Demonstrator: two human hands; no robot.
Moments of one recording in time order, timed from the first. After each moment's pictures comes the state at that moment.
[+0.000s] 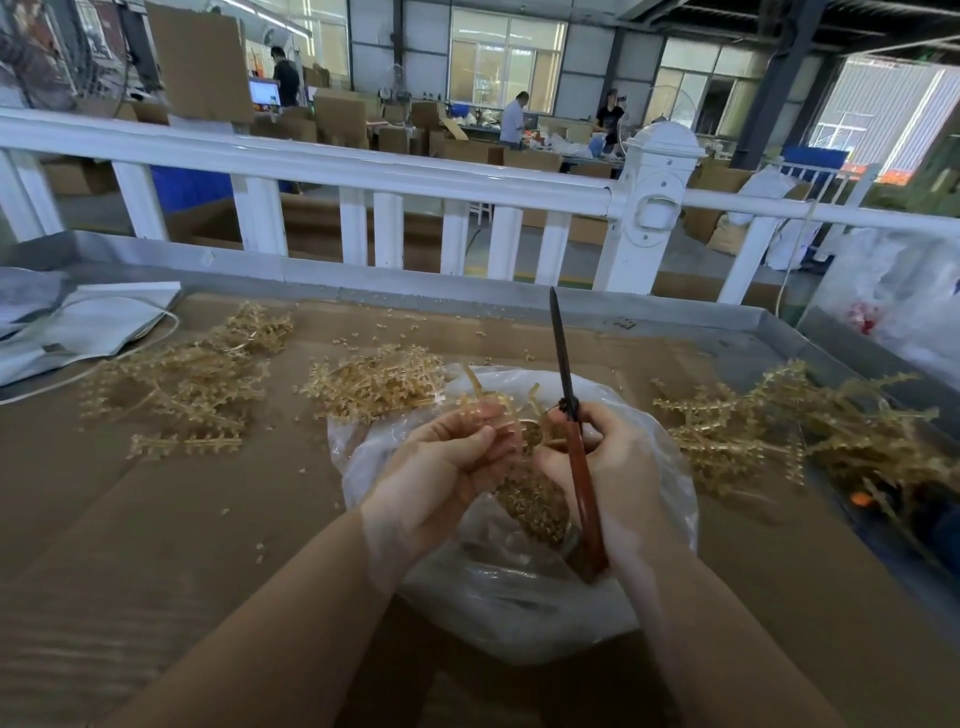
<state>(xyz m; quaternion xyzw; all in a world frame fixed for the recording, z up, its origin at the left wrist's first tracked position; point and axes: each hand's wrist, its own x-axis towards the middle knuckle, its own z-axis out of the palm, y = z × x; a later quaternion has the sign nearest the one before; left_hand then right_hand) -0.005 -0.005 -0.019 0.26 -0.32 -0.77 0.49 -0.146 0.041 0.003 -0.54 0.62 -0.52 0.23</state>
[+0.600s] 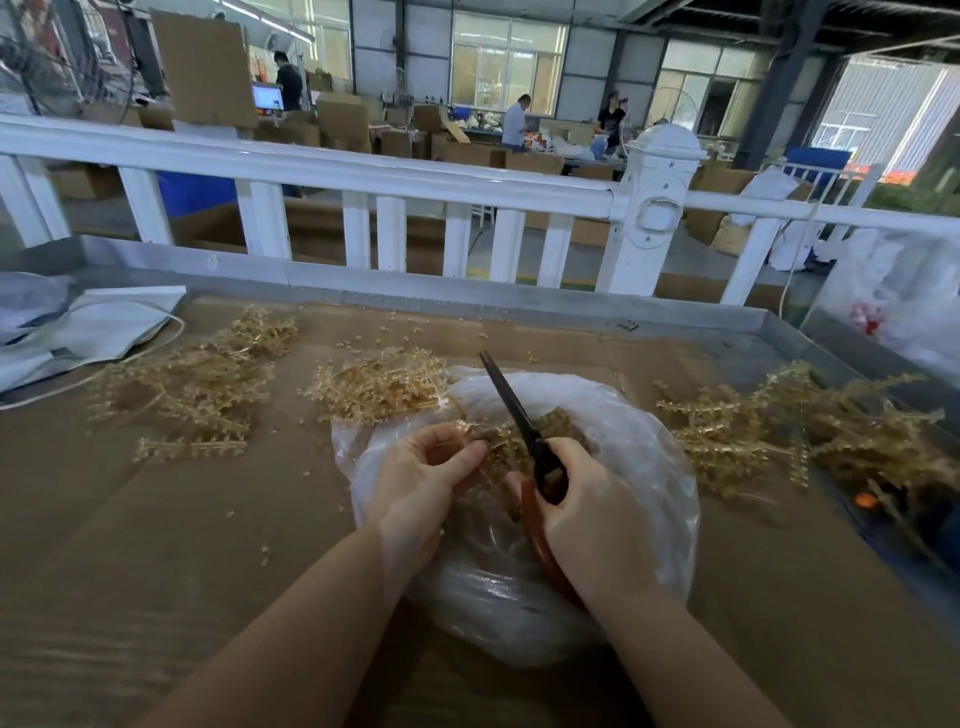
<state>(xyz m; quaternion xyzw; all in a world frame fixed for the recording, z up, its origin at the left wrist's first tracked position) -0.004 -0.009 -0.039 0.41 -0.36 -0.63 0.55 -0.140 0.045 -0.034 -0.66 0.65 -0.38 0.01</state>
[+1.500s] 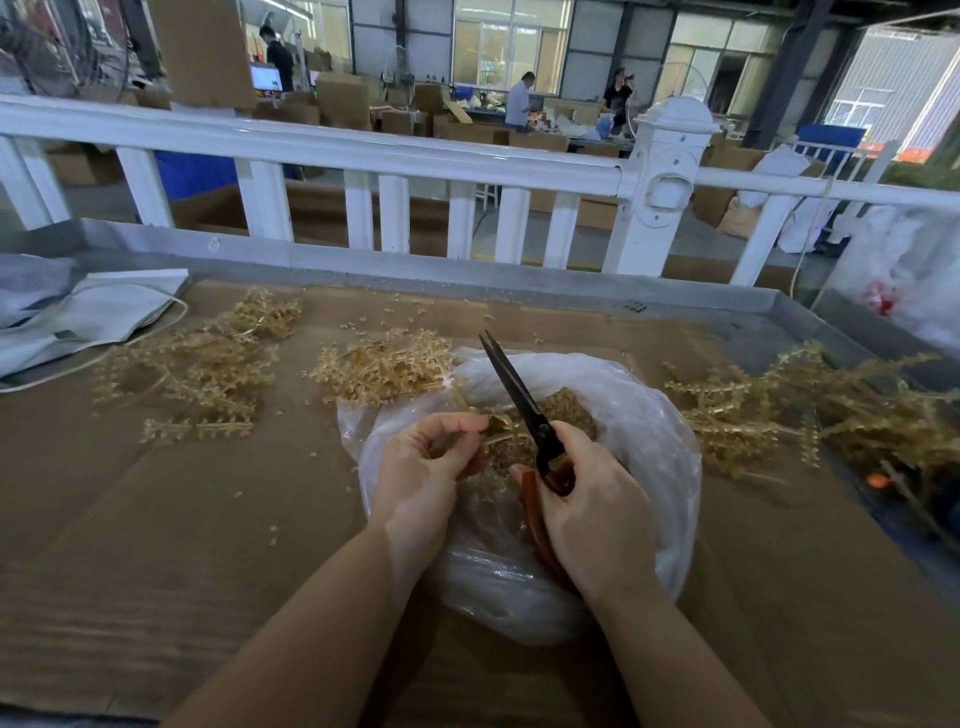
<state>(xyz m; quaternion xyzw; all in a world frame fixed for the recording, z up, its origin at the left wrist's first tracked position) -0.003 0.004 -0.046 0.39 -0.43 -0.57 0.59 -0.138 0.052 -0.049 -0.64 0.64 -0.41 -0.04</state>
